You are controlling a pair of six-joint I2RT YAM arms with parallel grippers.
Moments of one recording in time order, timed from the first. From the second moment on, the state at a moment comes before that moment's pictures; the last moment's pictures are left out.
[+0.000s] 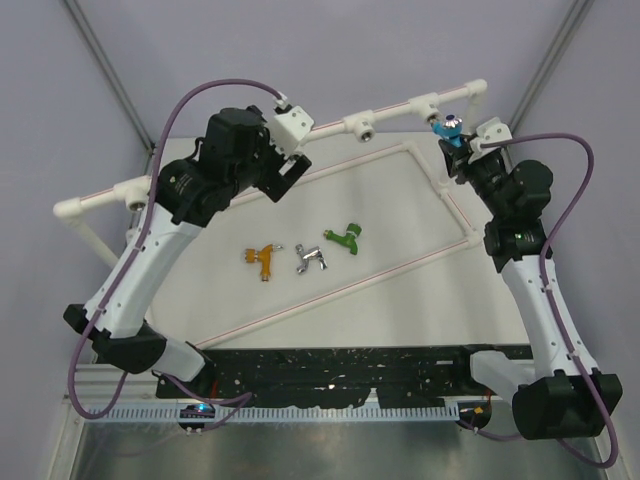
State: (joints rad) left arm -0.65 1.47 1.94 -0.95 -0.20 0.42; right arm 0.03 1.06 1.02 0.23 -0.40 -0.27
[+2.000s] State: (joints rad) left arm -1.07 1.24 1.60 -0.68 0.18 0.78; right arm 0.53 0.77 0.91 0.18 -0.90 -0.12
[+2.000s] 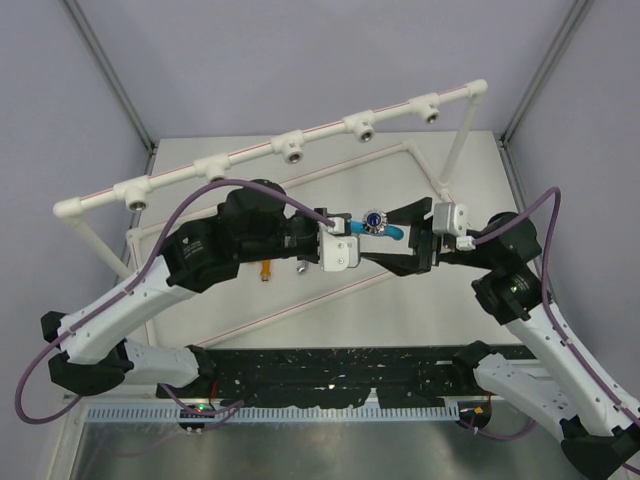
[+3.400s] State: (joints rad) left arm -0.54 1.03 1.64 -0.83 -0.36 0.06; right arm 0.25 0.84 0.83 0.27 -0.20 -0.68
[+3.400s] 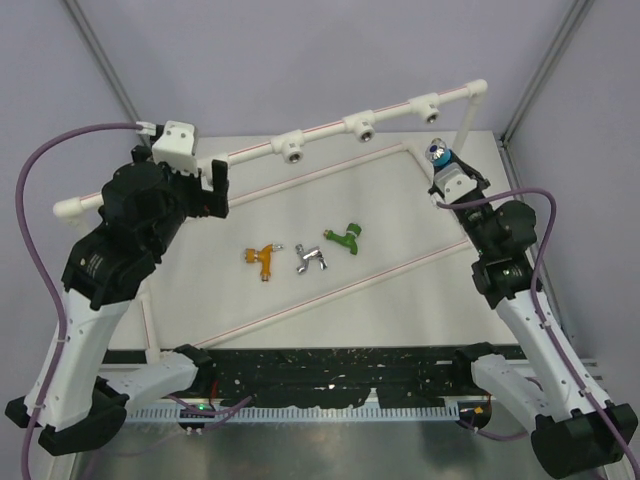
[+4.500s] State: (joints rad) left arm -0.42 0.92 1.51 -0.91 -0.40 -0.42; right arm -0.02 1.02 0.75 0.63 -0.52 -0.59
